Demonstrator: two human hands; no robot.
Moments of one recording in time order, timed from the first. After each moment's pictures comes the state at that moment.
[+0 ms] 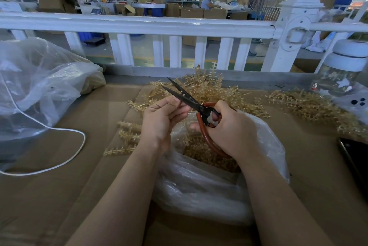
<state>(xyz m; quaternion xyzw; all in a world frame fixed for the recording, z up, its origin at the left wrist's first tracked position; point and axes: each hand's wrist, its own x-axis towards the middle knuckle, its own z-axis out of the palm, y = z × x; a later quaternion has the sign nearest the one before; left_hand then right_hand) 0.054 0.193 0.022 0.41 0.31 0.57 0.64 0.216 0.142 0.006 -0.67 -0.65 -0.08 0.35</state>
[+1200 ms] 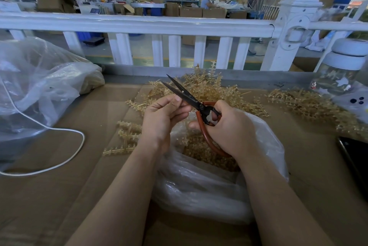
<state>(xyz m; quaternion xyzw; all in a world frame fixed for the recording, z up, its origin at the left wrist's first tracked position) 0.054 0.190 0.023 0.44 0.30 0.57 0.63 0.216 0.143 0.006 -0.66 -0.65 -0.05 0.36</state>
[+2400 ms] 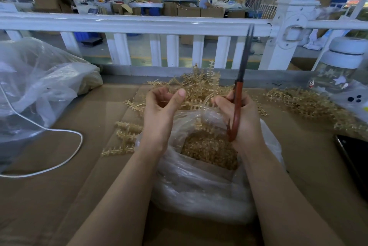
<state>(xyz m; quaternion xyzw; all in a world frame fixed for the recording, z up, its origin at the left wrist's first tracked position) 0.055 0.190 0.020 0.53 0.39 0.58 0.49 0.217 0.138 0.027 -0.43 -0.40 0.37 0.72</state>
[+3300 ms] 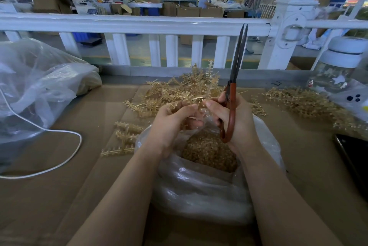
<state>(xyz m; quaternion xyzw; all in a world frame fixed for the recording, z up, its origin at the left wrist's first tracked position) 0.061 0.181 0.022 0.57 0.30 0.46 0.61 0.215 0.143 0.021 -0.43 -0.45 0.37 0.69</state>
